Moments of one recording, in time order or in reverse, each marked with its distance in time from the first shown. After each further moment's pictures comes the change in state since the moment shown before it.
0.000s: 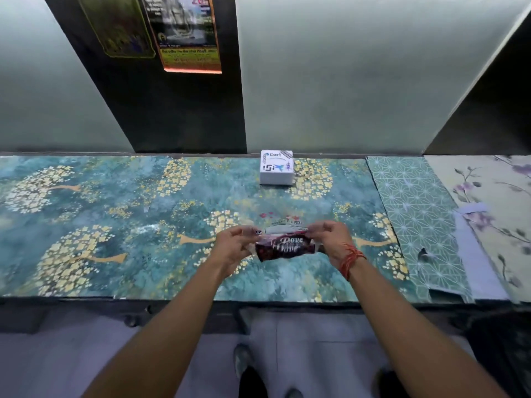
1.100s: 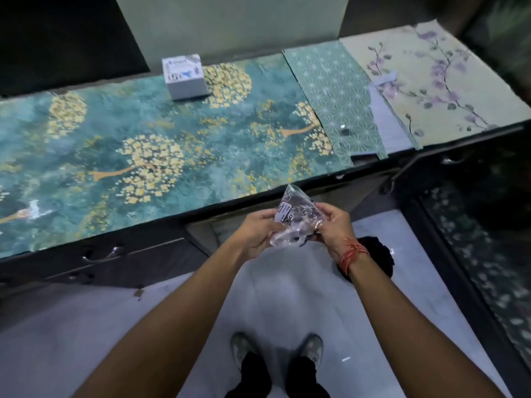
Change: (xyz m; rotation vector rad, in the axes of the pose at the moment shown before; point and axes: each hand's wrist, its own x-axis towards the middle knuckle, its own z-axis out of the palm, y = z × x) left_hand -0.109 -0.202 0.113 0.243 -0.451 -0.311; right_hand -0.179 0.172 -0.126 0.168 0.244 0.061
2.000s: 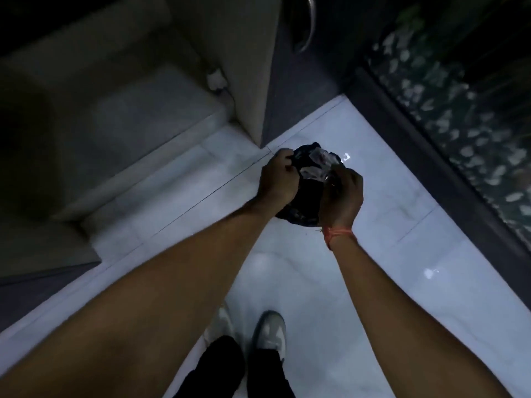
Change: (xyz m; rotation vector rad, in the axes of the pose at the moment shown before) left_hand 0.381 -0.310 0.244 0.804 -0.025 0.166; right_hand 0.215 0.388 -0.312 -0.576 1.011 -0.221
